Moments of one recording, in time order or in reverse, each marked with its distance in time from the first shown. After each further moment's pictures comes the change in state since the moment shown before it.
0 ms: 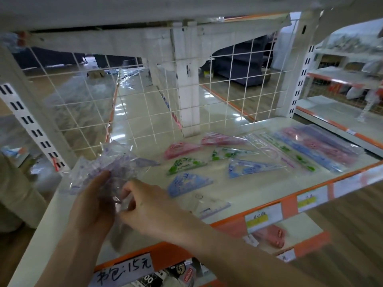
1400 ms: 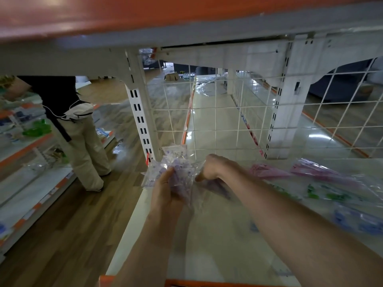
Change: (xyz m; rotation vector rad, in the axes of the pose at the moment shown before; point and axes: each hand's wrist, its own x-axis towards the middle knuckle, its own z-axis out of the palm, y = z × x) left_hand 0.035 0.032 -0.005 -0.465 0.317 -0.062; right_hand 0.183 0.024 -0.001 -0.513 -0.239 0.380
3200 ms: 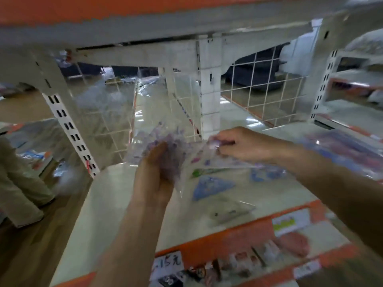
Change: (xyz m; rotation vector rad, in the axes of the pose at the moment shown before) left_hand -0.047 -0.051 0.084 0.127 -0.443 0.030; right_hand -0.162 0.135 -0.063 0.275 0.290 -0.208
